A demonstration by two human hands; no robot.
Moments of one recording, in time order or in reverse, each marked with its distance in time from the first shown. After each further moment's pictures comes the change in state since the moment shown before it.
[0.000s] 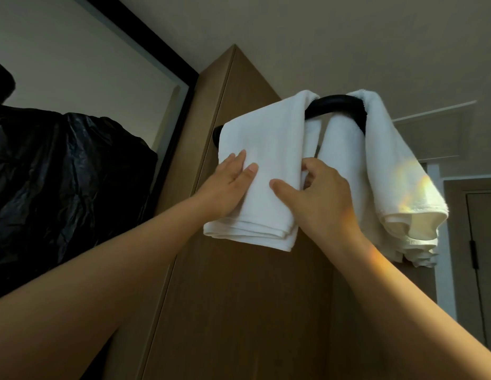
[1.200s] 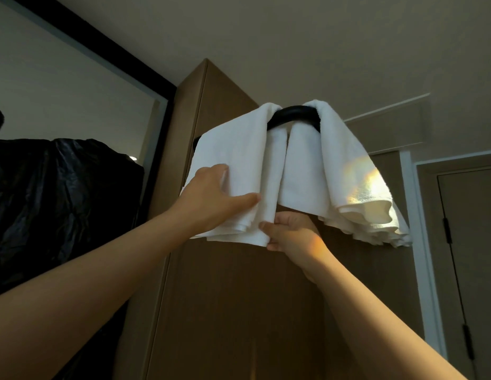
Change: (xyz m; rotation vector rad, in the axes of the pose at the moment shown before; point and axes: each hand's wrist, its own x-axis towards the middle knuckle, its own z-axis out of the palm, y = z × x) left_hand -0.049 0.056 -0.021 0.118 0.100 -0.002; right_hand -0.042 0.033 -0.009 0.401 -0.337 0.378
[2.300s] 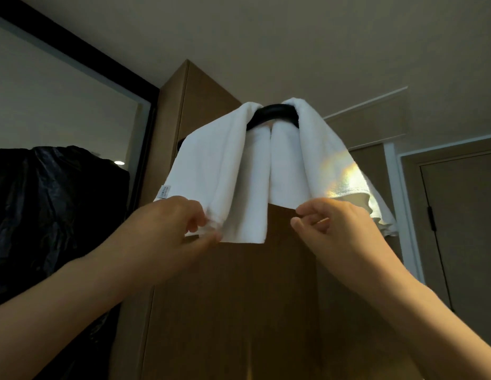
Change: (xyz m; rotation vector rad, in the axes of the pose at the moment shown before) left_hand -0.068 0.005 -0.041 0.371 -0.078 0.260; right_hand -0.071 -0.036 -0.057 -0.580 0.325 -0.288
